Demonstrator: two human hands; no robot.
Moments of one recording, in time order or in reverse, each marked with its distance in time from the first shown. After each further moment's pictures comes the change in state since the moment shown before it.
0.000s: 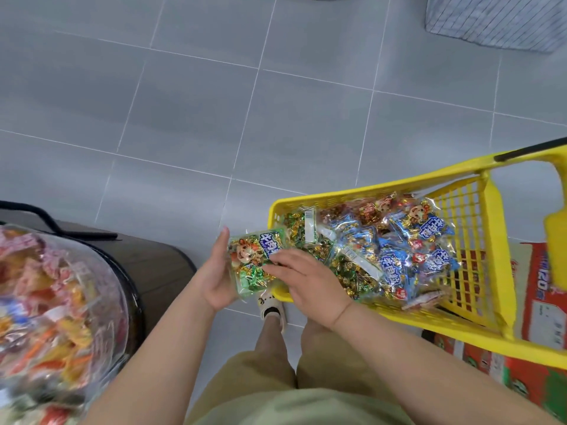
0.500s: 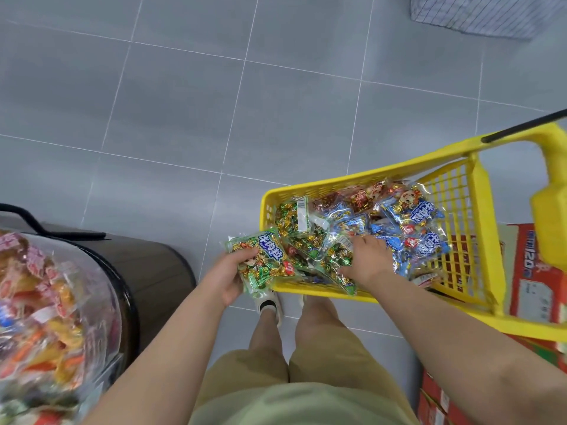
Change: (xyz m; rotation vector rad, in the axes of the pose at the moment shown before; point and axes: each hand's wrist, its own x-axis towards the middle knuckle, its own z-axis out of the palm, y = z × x) left_hand 0.013 -0.024 0.006 0.228 0.269 0.039; right_hand -0.063 0.104 -0.012 -0.448 -0.590 1.047
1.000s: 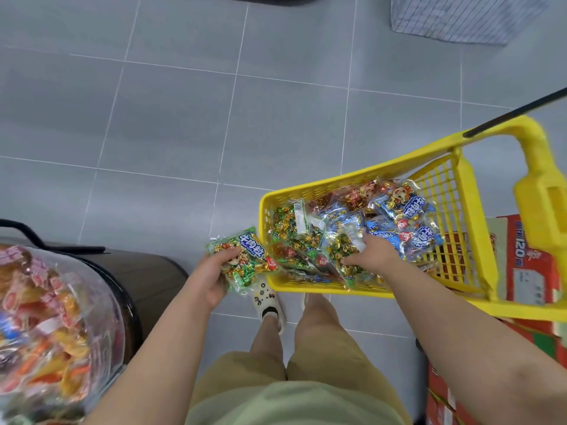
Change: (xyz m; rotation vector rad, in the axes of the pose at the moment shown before) left_hand -0.009 0.010 -0.025 -0.020 0.095 0.068; right_hand -0.010 0.012 -0.021 0.488 -0.130 0.149
